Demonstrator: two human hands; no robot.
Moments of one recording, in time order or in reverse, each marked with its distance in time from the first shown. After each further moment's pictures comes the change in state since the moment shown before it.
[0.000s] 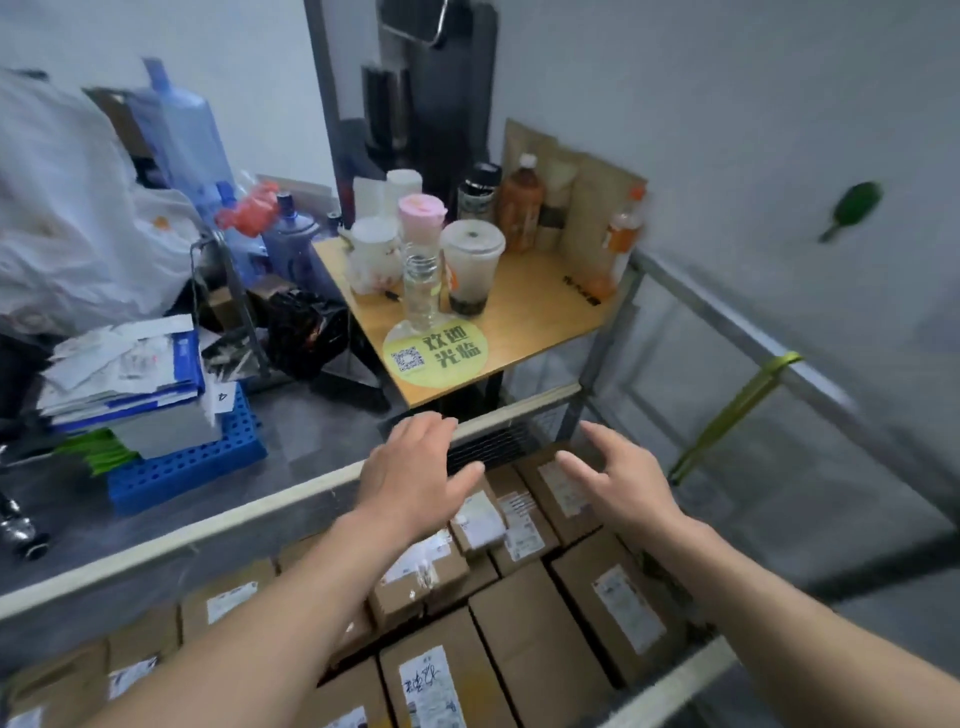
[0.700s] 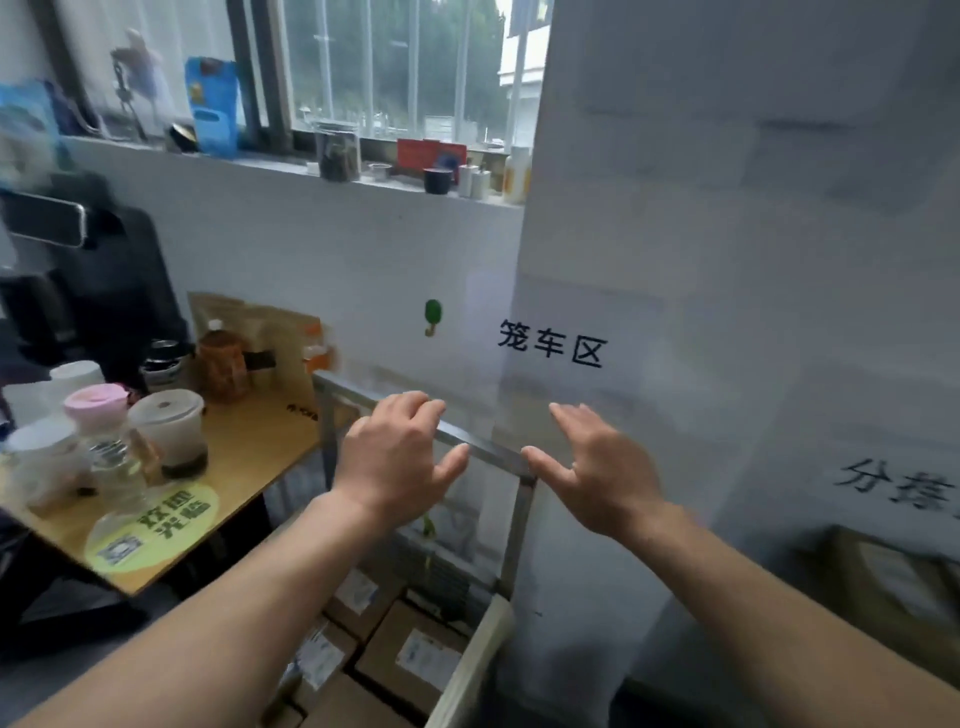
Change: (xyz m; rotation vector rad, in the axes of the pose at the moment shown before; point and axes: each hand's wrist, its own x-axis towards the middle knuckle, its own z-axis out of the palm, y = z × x) left_hand -0.050 0.314 -0.105 0.026 0.179 0.713; right_hand -0.233 0.047 -0.269 -0.350 0.529 0.195
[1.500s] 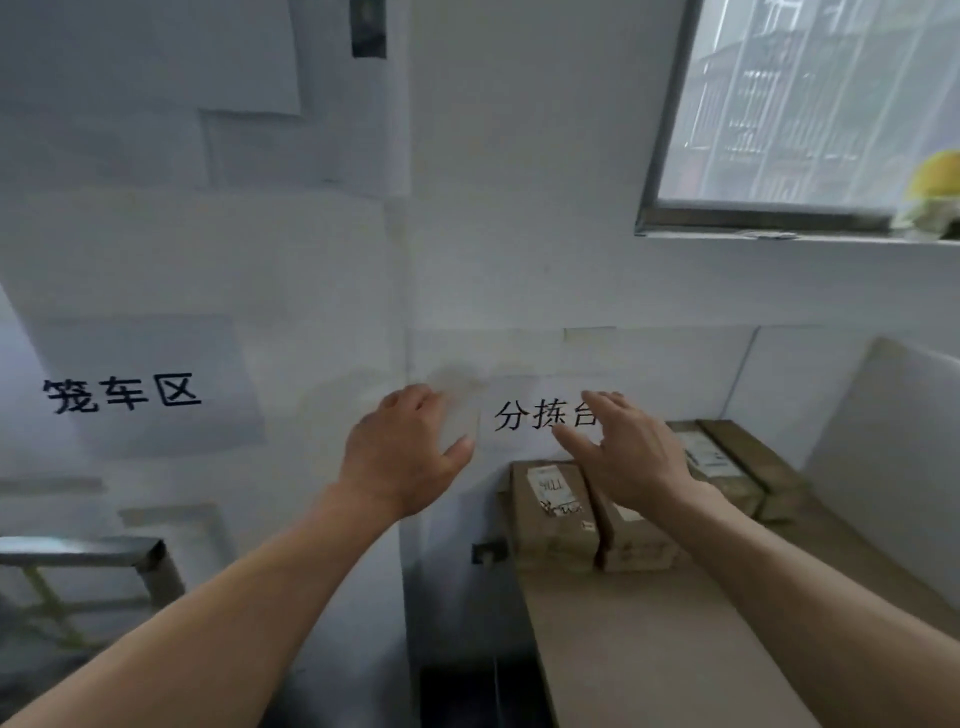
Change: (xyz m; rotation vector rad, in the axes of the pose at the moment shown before) left_hand 0.065 0.420 0.092 -0.235 -0.107 0.474; right_hand -0.195 0.356 -0.196 -0.192 0.206 0.537
